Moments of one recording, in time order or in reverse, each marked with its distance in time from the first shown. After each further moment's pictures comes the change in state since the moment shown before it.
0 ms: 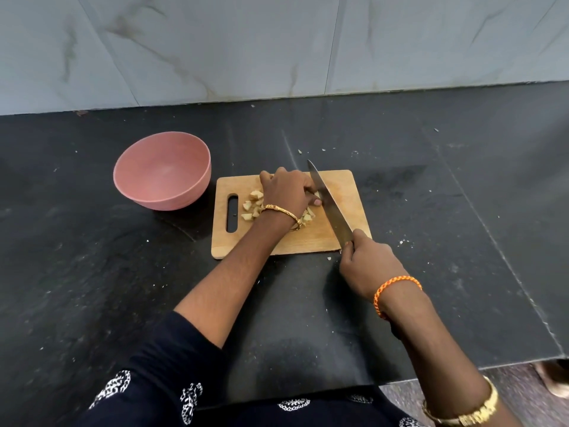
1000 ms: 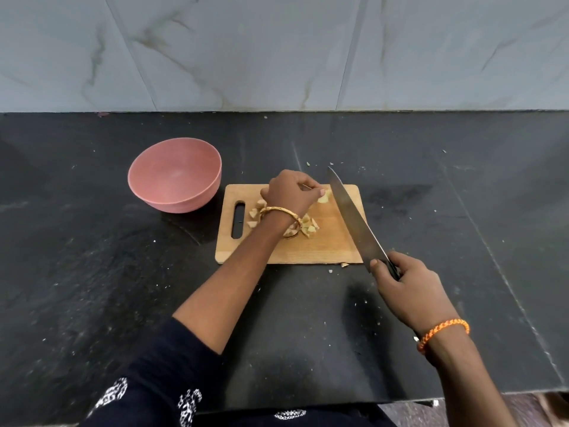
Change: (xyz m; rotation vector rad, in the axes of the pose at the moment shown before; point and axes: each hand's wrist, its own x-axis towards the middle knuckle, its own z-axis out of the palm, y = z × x) left_hand 0.000 0.002 -0.014 -0.510 0.084 -0.250; right_hand -0.012 0.038 -0.027 0.229 0.109 -0.045
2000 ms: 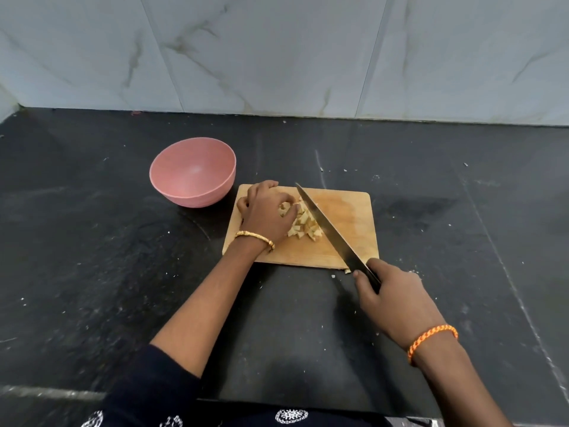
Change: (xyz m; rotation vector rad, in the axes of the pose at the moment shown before) left_hand -0.021 -0.048 -0.021 0.383 0.088 0.063; right_hand -0.001 -0.008 0.004 -0.235 -0.134 -0.192
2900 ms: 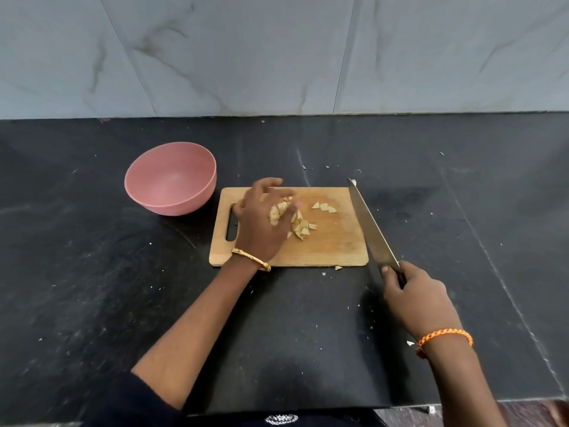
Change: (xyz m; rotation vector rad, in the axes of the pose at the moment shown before) left_hand -0.017 0.010 0.010 -0.360 0.247 0.237; right_hand 0.000 0.032 0.000 0.153 0.140 0.327
